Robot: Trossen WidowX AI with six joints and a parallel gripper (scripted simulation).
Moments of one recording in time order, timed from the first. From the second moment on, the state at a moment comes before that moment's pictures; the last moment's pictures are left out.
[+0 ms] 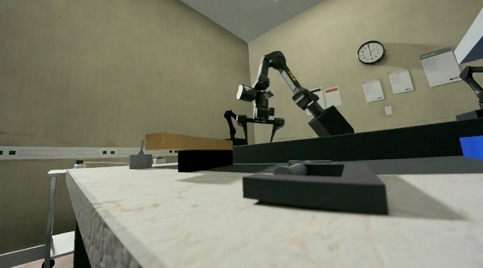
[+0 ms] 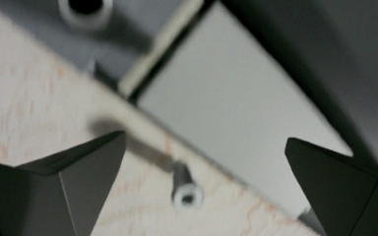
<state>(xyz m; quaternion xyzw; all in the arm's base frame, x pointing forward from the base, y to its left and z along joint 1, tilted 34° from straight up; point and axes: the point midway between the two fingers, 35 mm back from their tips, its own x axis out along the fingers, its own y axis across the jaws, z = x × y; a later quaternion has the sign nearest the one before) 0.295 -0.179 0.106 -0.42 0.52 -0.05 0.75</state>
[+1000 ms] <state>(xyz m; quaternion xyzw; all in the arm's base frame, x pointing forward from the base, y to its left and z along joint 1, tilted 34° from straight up) 0.256 -0.213 0.098 -0.36 0.57 -0.02 0.73</state>
